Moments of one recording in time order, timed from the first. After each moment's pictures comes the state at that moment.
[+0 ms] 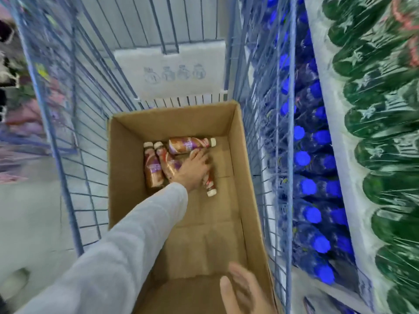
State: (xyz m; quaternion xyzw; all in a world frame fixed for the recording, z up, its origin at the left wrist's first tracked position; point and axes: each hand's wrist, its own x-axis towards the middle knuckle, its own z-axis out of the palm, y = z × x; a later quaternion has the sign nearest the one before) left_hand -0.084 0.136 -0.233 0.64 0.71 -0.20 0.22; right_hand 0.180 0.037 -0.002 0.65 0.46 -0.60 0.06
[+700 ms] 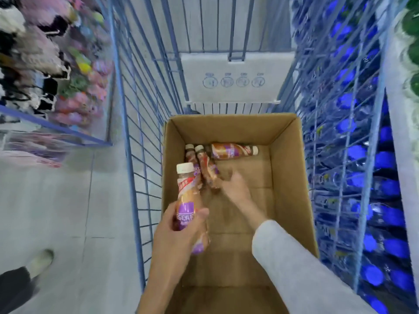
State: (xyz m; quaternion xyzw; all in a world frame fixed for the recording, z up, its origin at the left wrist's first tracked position) left_hand -0.065 -0.022 -0.018 -0.11 0.79 0.48 0.38; right_hand -0.040 0.135 -0.169 0.52 0.64 -0.55 0.14
